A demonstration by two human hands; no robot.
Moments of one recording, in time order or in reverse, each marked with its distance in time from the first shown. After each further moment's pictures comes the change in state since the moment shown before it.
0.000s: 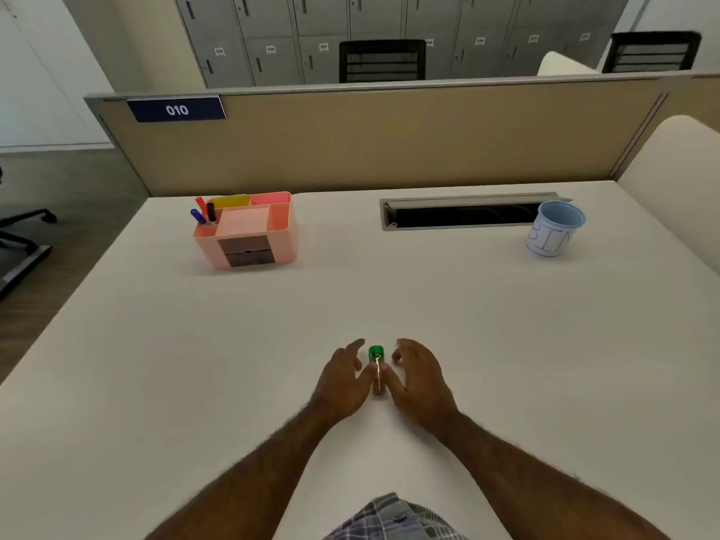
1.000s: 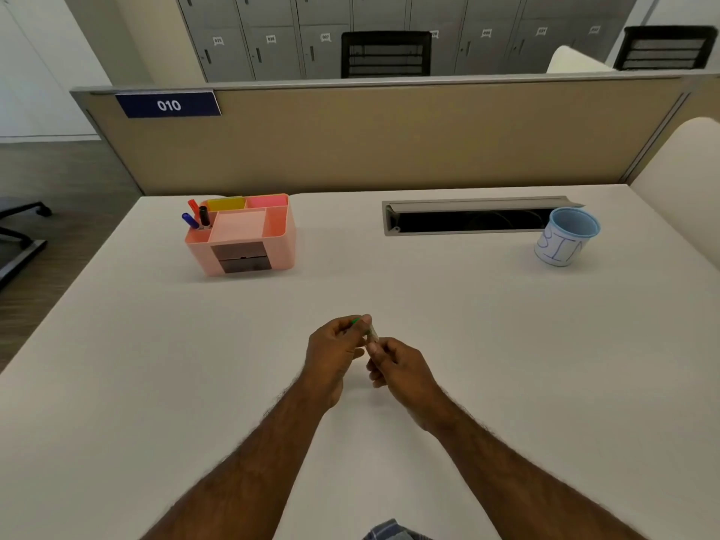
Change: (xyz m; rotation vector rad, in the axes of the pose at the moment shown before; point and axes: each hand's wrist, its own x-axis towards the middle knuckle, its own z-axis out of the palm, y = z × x) left_hand 0.040 0.036 -0.040 -0.908 0.094 -0.195; right_hand 0.041 -0.051 -0.021 0.764 -0.189 0.279
